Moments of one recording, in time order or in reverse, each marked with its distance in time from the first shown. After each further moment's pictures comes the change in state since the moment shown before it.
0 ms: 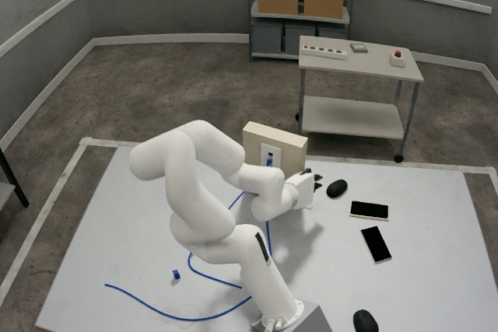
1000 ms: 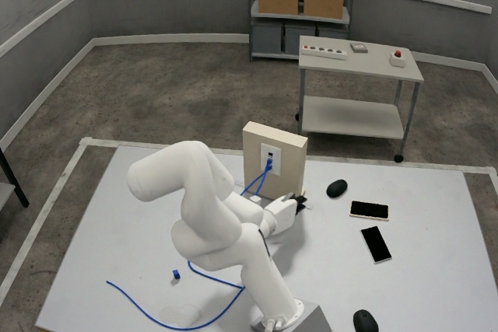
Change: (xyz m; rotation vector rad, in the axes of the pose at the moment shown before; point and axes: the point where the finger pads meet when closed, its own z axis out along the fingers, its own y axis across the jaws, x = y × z) arm 0.012 -0.051 -0.074 -0.079 -0.035 0.174
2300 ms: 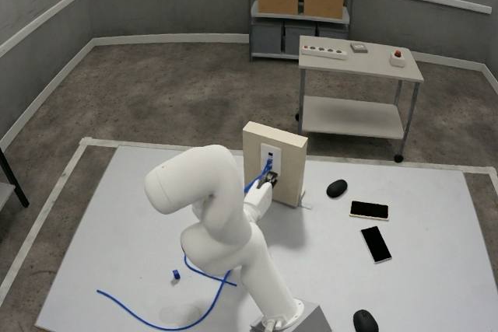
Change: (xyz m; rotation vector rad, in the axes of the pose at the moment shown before) arm 0.096 0.057 -0.038 -0.250 0.319 0.071
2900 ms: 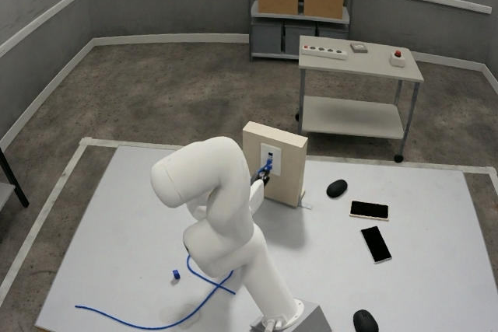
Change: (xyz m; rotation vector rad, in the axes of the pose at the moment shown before) arm 0.026 0.000 0.001 -0.001 0.000 0.000
